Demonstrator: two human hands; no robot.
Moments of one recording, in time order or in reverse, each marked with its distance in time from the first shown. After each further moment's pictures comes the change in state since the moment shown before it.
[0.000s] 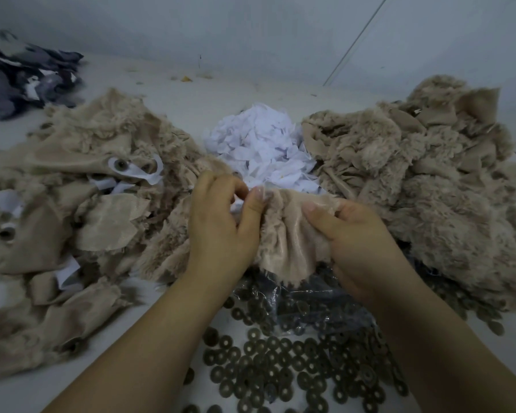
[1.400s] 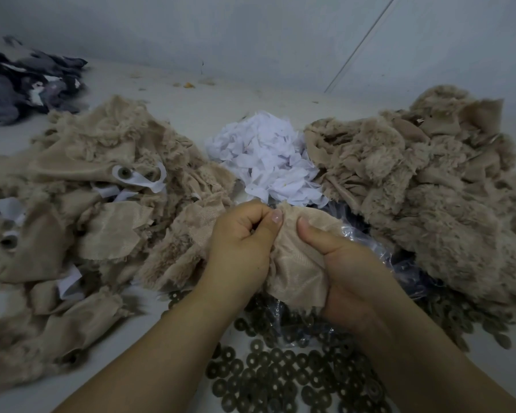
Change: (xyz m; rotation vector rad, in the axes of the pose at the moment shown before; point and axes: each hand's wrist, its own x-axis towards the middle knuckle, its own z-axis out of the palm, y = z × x) left_hand -0.011 0.018 0.003 -0.644 -0.270 -0.400; right_hand -0.012 -0.002 0.022 0.469 -0.095 0.449
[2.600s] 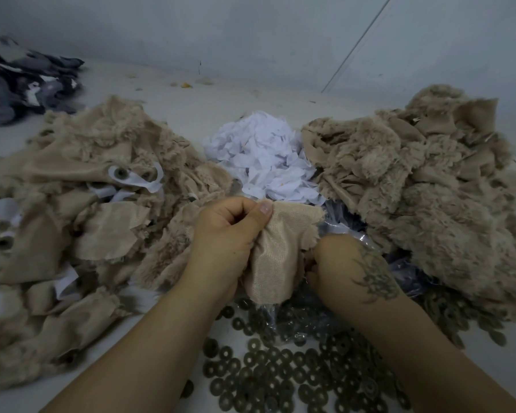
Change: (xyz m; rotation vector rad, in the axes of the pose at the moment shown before) left_hand 0.010 0.004 -0.007 -0.147 0.055 -0.065; right_hand 0.039 0.001 -0.056 -2.095 0.384 -0.537
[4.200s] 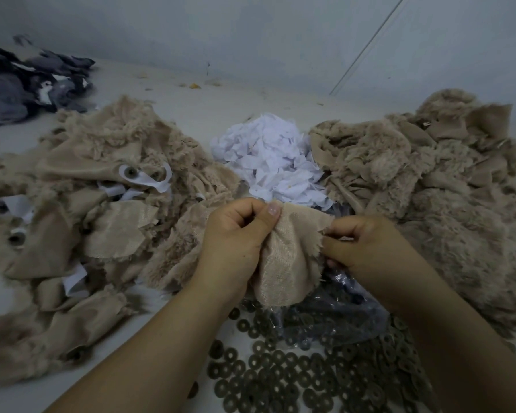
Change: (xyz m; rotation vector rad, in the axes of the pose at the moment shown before) left_hand 0.000 -0.003 0.000 -0.017 -0.018 -0.014; right_hand -0.011 -0.001 -0.055 1.106 -0.024 0.154
